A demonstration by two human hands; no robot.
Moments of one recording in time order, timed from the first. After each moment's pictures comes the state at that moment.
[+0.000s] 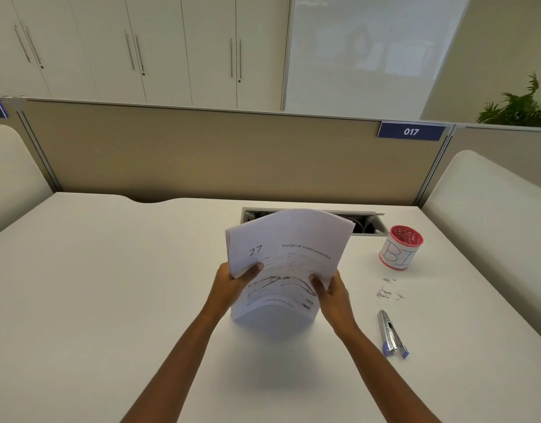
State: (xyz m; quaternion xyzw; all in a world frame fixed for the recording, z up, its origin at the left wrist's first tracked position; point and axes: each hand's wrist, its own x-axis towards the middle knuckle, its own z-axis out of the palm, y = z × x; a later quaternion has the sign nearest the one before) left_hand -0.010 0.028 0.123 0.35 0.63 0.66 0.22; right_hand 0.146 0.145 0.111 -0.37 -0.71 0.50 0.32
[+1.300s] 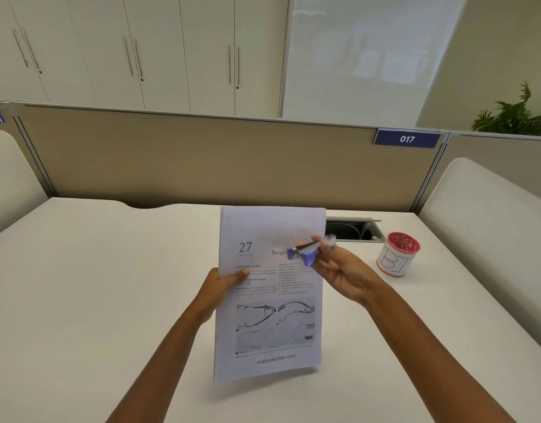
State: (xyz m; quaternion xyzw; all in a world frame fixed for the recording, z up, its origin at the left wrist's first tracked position) left_hand -0.029 0.021 0.126 0.30 0.62 0.64 0.35; right_hand 0.149 0.179 0.195 -0.19 -0.39 0.88 0.19
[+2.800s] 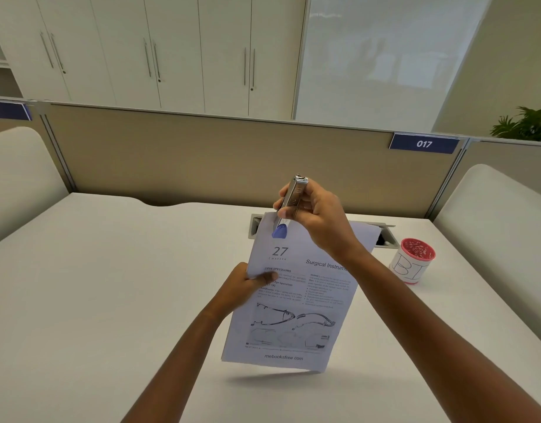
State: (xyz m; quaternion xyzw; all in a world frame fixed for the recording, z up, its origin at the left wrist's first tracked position) left_hand -0.013 0.027 0.145 0.41 0.63 0.57 0.32; right_hand 0.093 0.128 0.273 -0.07 -0.83 0.44 0.33
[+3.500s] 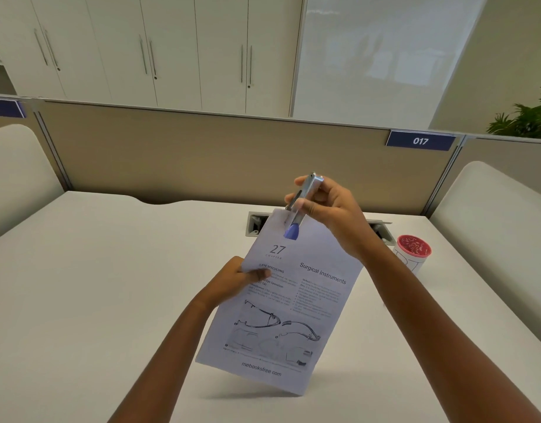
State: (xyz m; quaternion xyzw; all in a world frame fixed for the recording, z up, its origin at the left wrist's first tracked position) left_hand -0.026 0.021 0.149 0.42 0.64 0.53 0.35; right_hand 0.113 0.145 0.278 -0.08 -0.75 0.59 0.29
